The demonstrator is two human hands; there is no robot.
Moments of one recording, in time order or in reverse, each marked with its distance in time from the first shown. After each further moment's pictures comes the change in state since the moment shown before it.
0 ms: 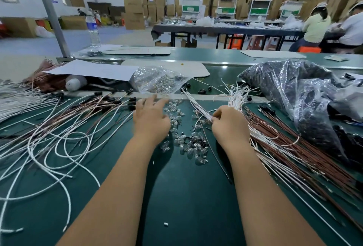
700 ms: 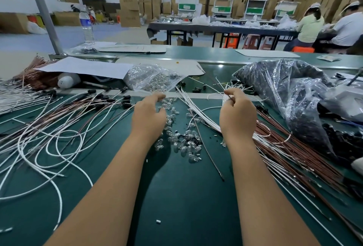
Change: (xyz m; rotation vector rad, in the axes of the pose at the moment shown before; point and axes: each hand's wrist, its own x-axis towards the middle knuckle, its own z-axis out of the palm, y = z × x) left_hand -0.003 0.010 -0.003 -0.337 0.087 0.007; right_hand 0.000 0.003 -0.019 0.357 0.323 0.022
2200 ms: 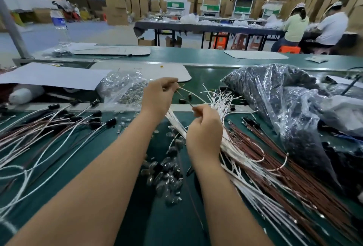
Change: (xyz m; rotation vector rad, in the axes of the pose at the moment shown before) left_hand 0.104 0.041 0.072 -0.310 -0.037 0.025; right_hand 0.012 -0.004 0.040 0.162 -0.056 0.030
